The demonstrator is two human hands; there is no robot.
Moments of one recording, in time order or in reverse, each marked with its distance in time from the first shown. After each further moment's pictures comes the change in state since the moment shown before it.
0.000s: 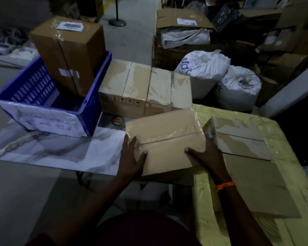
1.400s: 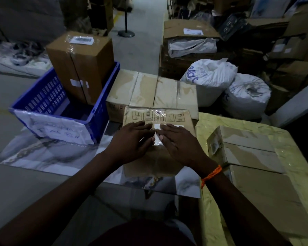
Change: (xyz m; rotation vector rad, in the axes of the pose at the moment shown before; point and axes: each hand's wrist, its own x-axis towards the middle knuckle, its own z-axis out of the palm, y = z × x) left_hand 0.067 0.105 -0.111 0.498 -0.232 0.503; right_hand 0.015 -0.113 0.042 -0.417 -0.224 -0.720
